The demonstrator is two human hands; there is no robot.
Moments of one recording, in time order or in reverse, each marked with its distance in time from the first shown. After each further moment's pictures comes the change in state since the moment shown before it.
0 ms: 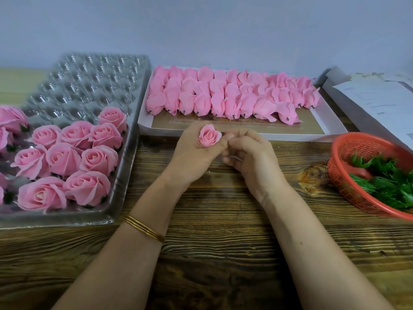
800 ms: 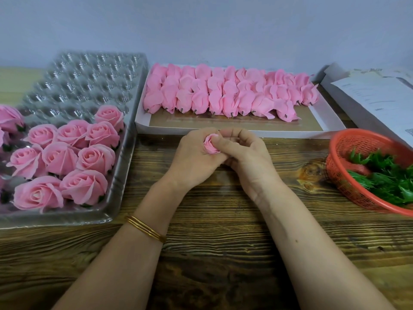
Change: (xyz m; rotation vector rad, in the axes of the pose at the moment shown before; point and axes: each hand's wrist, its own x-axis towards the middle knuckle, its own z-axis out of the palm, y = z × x) left_hand -0.004 -0.001 0.003 0.165 -0.083 0.034; right_hand 0.000 0.005 0.008 0.018 0.061 0.025
